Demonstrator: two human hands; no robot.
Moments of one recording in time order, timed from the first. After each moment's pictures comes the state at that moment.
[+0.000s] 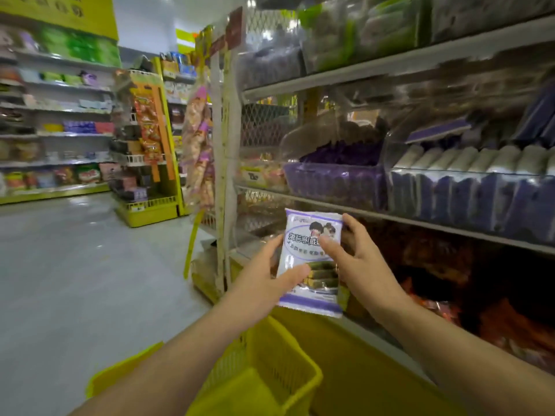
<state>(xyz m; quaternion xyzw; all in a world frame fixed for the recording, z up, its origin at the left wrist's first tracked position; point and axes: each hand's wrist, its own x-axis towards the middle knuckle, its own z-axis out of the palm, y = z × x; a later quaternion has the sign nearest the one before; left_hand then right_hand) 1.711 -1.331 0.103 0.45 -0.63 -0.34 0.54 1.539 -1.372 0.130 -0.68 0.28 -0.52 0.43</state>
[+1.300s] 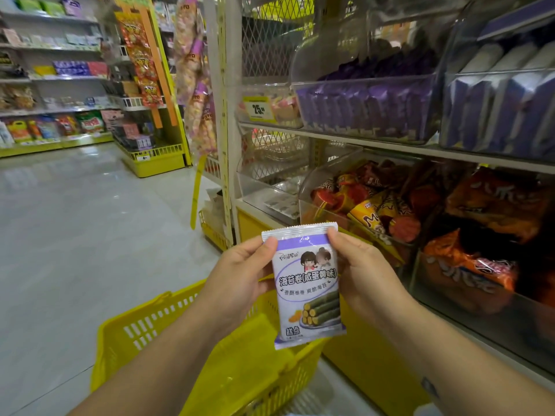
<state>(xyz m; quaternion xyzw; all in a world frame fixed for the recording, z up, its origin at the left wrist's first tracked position) 1.728 -1.328 0.048 0.44 -0.44 -0.48 0.62 1.571 -1.391 0.052 -0.48 0.30 -0.44 0.70</state>
